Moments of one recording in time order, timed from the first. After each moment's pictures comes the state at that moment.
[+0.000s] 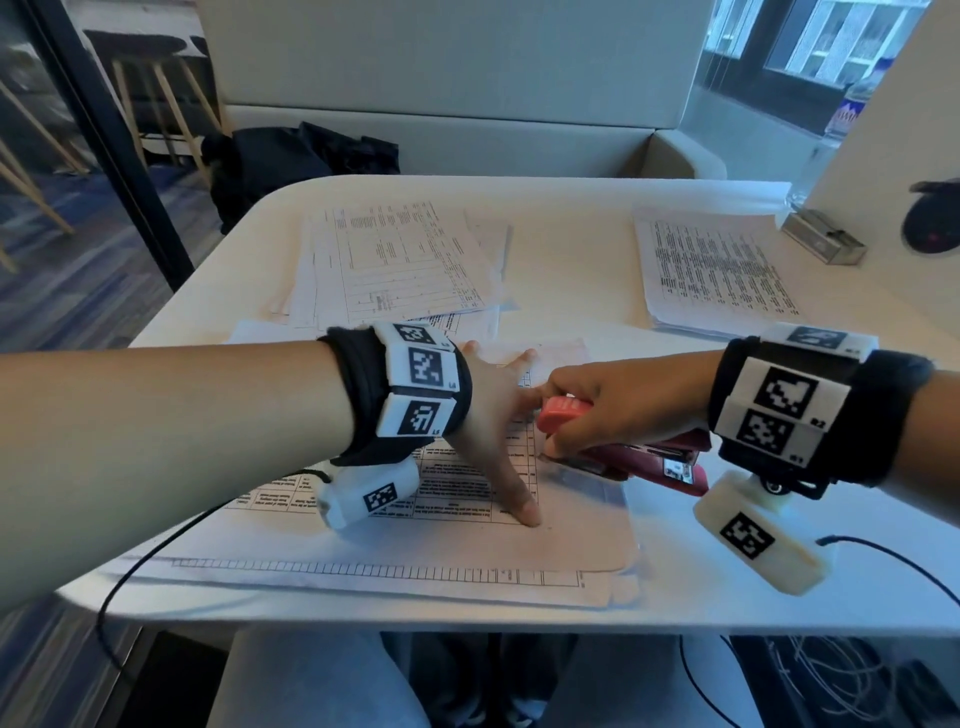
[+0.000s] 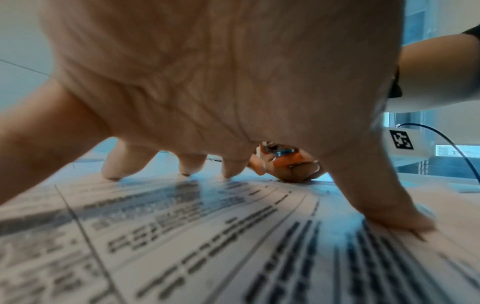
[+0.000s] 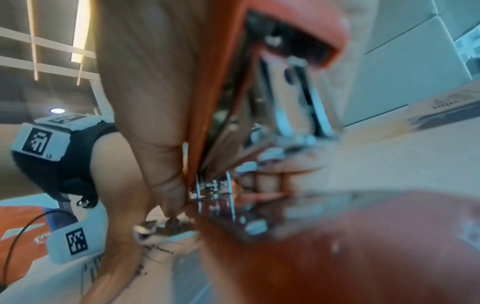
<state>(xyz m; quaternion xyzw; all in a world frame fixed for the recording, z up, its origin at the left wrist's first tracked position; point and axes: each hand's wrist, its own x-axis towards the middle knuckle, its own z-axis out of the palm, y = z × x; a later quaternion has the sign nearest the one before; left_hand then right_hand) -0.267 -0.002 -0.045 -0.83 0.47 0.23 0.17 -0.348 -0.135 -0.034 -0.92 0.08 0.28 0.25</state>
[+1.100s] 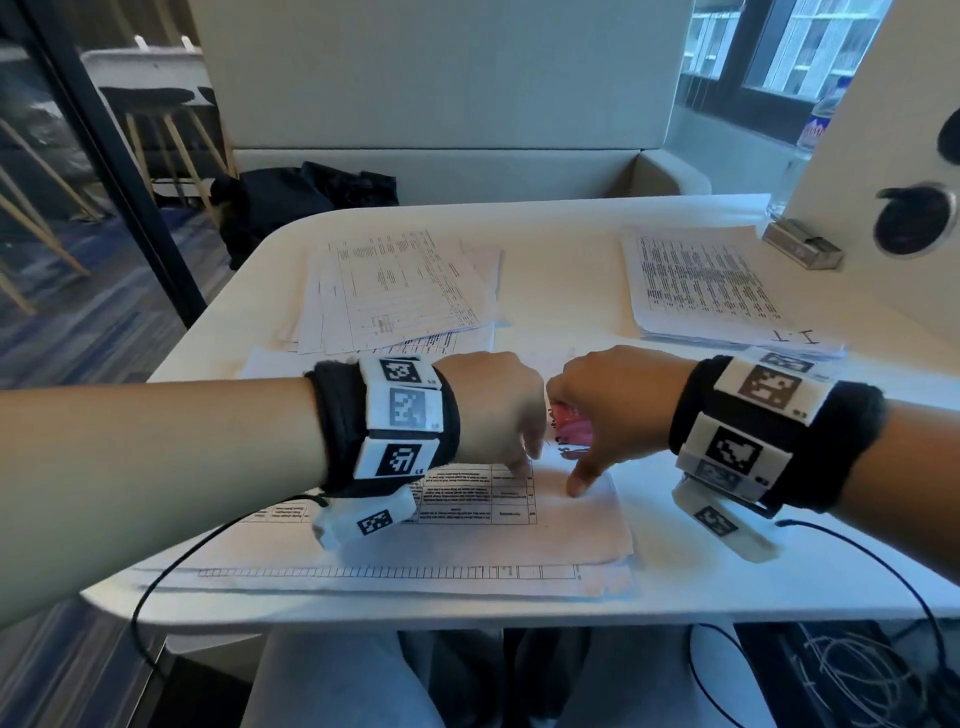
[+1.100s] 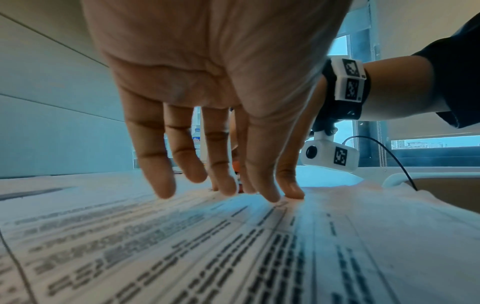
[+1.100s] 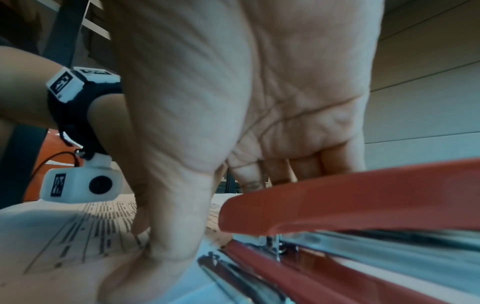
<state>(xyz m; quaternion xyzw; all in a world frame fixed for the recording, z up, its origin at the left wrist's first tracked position) -0.287 0.005 -0.032 -0.82 0.55 0.10 0.04 -0.352 -0.132 -0.034 -0.98 -0.02 0.16 -0.09</state>
